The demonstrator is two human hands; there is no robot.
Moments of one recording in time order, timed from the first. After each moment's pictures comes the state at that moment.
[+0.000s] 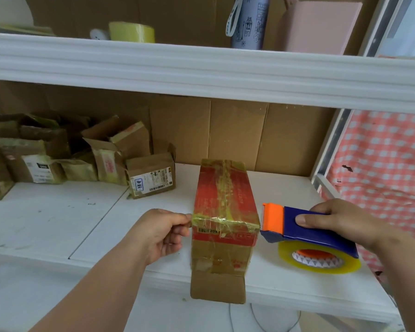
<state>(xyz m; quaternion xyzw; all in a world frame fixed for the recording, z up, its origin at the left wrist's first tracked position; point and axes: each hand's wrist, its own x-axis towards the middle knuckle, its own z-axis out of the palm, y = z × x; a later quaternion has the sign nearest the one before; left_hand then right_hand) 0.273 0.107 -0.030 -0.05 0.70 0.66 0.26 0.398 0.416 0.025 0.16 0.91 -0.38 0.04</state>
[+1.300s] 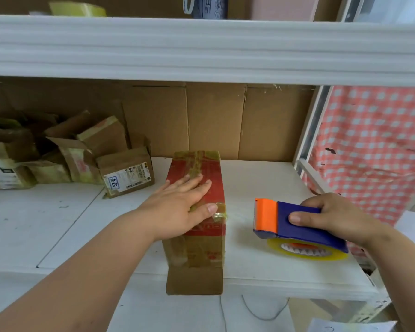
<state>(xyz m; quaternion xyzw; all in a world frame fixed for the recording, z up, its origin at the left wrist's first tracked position) 0.269 0.171 -0.005 0.39 0.92 0.03 0.08 0.415 0.451 -0.002 0.14 0.91 -0.38 -0.02</state>
